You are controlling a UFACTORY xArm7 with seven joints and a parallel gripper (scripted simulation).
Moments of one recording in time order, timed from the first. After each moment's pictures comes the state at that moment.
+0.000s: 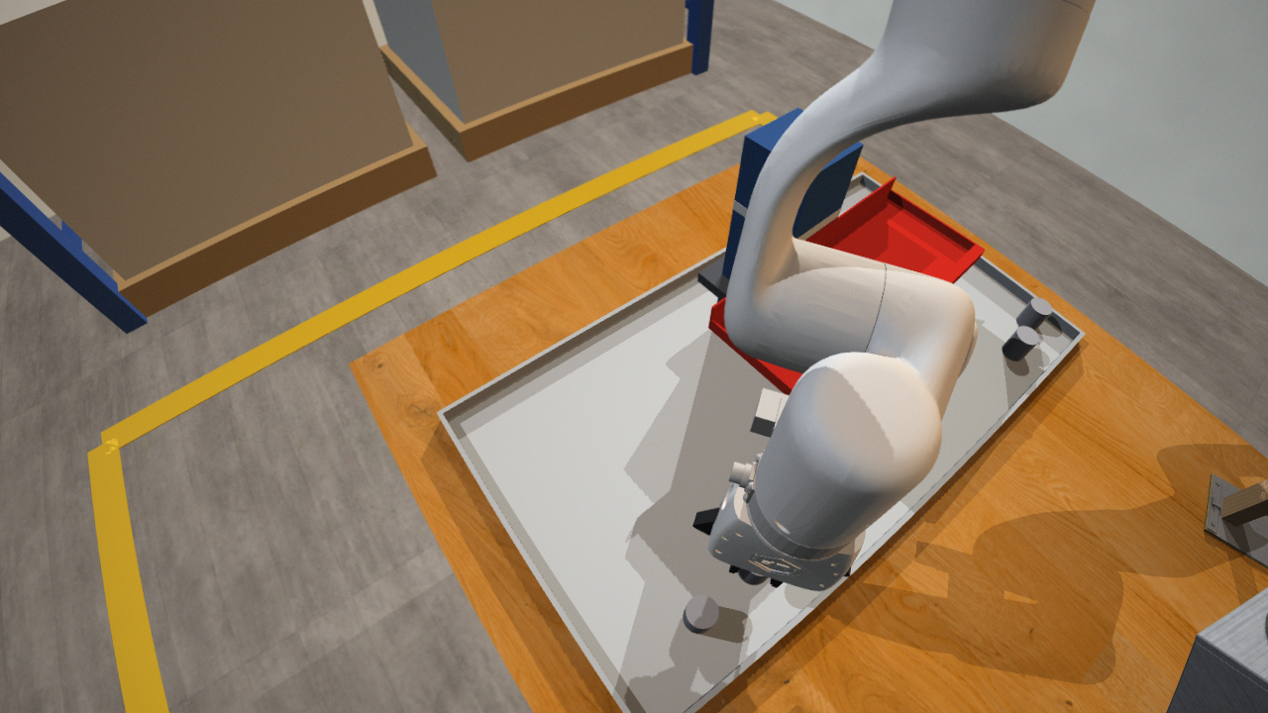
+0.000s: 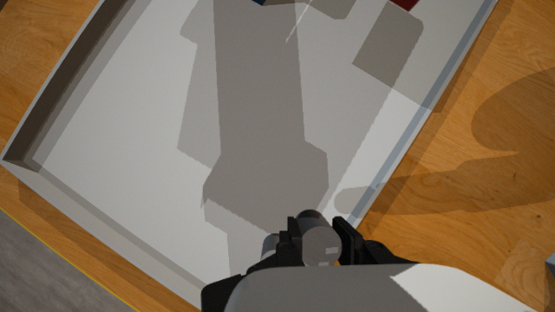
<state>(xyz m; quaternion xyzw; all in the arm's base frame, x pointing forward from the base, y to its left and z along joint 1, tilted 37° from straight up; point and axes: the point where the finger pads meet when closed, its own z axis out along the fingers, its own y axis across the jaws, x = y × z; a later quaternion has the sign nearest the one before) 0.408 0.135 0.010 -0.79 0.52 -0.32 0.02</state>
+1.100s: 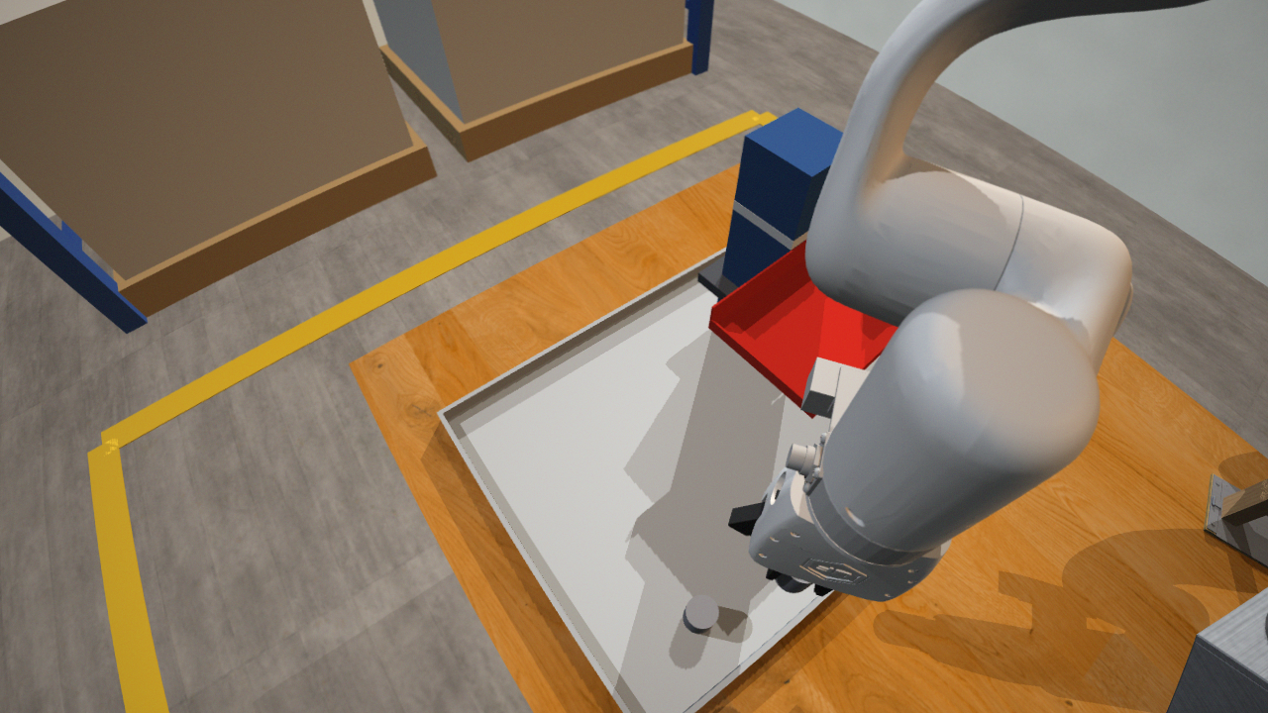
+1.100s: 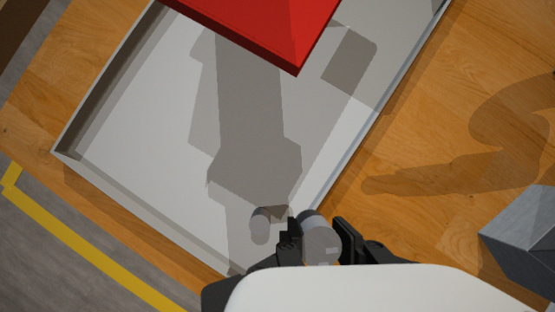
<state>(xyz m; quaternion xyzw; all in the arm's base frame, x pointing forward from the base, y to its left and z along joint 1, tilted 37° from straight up) 0.347 0.157 0.052 -0.79 0.52 -0.32 0.02</state>
